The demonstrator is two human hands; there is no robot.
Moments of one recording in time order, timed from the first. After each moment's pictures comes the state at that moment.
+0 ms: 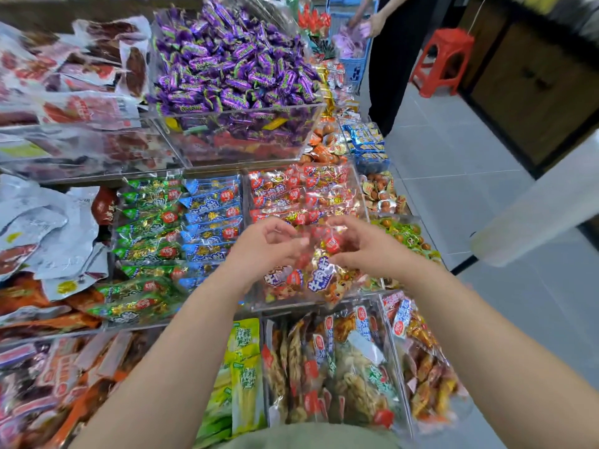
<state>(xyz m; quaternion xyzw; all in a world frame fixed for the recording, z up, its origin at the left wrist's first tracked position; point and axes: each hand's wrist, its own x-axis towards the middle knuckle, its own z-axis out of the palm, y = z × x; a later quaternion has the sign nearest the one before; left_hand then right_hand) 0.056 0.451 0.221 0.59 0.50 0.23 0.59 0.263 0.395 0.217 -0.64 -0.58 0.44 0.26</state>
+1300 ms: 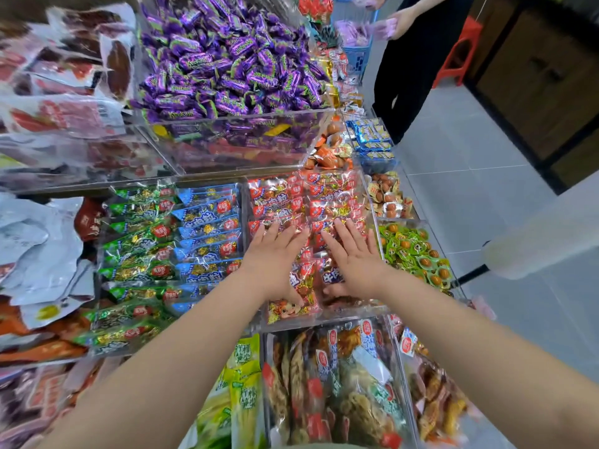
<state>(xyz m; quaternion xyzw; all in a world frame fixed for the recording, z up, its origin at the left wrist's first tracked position) 0.079 0.511 0.148 0.90 0.41 -0.15 0.06 0.264 0.442 0.142 -0.67 -0.71 0.18 -0.10</state>
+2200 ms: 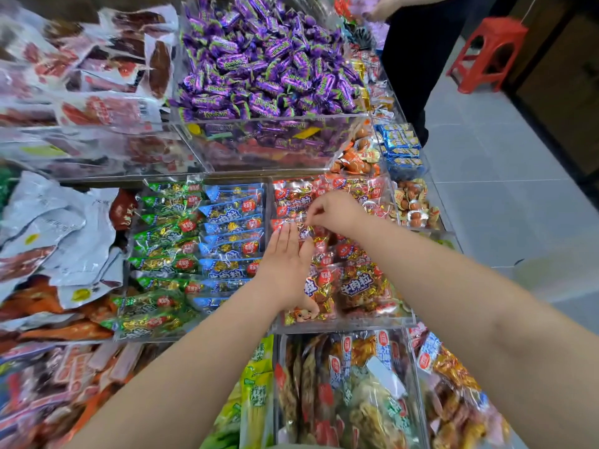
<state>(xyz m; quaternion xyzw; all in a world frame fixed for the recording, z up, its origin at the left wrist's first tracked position) 0.072 0.498 0.155 0.87 0.45 -0.19 0.03 0.228 0.556 0.185 -0.65 -0.71 0.24 0.11</state>
